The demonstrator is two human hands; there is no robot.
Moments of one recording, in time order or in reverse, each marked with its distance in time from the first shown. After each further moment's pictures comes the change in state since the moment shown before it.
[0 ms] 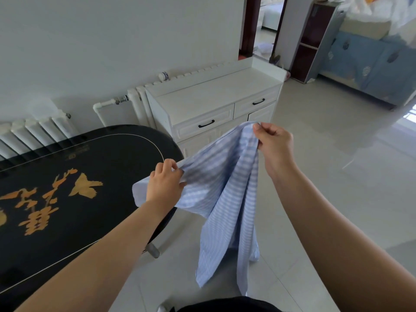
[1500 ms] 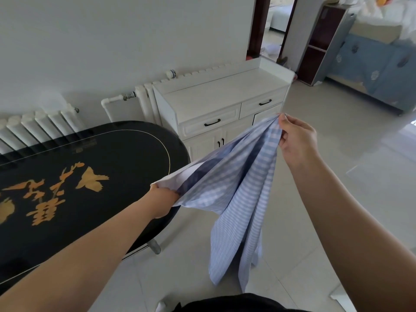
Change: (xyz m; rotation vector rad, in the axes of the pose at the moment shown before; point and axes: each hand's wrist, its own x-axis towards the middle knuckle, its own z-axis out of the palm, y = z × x) left_hand -0.018 -0.041 0.011 0.281 -0.780 0.255; right_hand 0.022 -0.012 -0.018 0.316 0.021 0.178
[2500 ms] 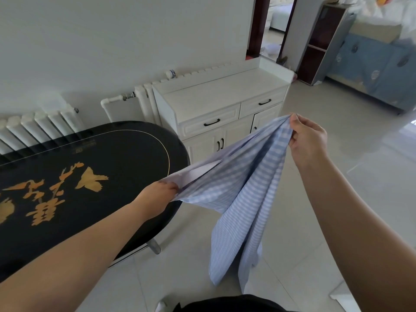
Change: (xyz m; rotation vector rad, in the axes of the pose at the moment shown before) left_hand -0.002 -0.011 0.009 -0.095 0.306 0.089; right_hand 0.007 -0.008 -0.020 0.017 0.023 -0.065
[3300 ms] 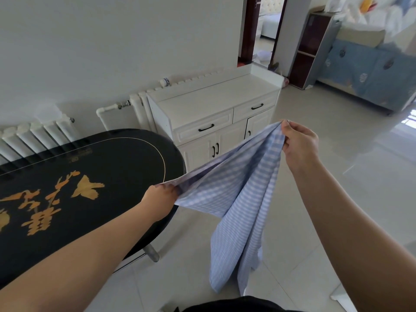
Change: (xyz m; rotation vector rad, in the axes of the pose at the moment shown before) left_hand 0.008 0.029 -0.012 0.258 -0.047 -0.112; right_hand -0.004 0.000 -0.018 -0.106 0.043 -0.007
